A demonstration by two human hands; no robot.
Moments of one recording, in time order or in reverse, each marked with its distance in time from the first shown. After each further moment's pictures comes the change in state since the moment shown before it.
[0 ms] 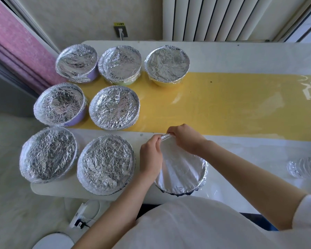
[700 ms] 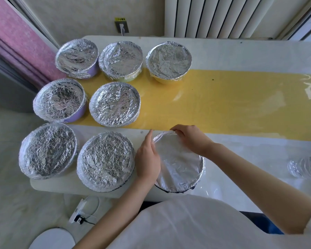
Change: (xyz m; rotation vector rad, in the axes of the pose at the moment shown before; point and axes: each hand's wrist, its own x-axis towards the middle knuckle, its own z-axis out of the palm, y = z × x) left_hand -0.017 0.001 -0.009 0.044 0.051 -0.084; right_hand -0.010 0.016 0.008 0.202 0.071 0.034
